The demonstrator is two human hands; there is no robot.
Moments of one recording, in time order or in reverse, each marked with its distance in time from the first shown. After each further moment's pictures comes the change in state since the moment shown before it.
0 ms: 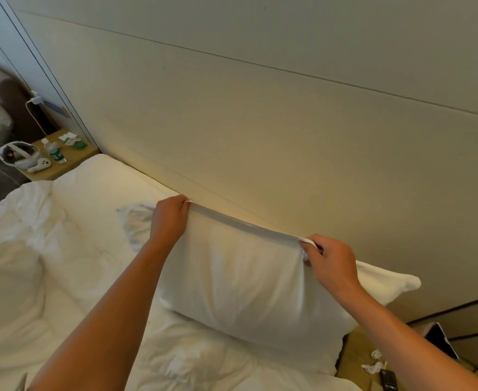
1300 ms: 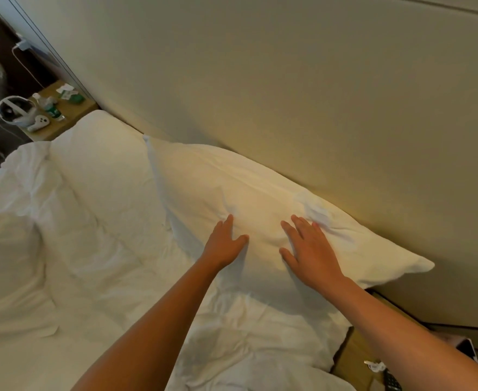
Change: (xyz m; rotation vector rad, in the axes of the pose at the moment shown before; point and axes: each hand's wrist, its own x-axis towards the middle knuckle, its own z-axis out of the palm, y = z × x) left_hand -0.036 0.031 0.203 -0.136 -0.638 -0.385; right_hand 0.097 0.113 0.092 -0.551 -0.420 -0.283
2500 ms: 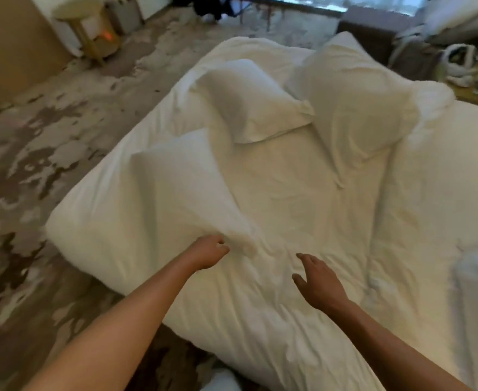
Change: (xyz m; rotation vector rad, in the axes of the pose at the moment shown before) left_hand -0.696 -0.470 0.049 -0.598 0.535 -0.926; right_hand -0.354 -0.470 0.197 -0.244 -0.623 -1.054
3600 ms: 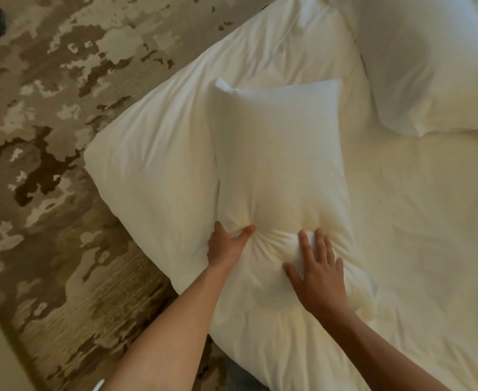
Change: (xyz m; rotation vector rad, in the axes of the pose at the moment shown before) left_hand 0.228 -0.272 -0.015 -0.804 0.332 -0.581; right_hand 0.240 -0.253 0.161 -0.186 -0.099 -0.169
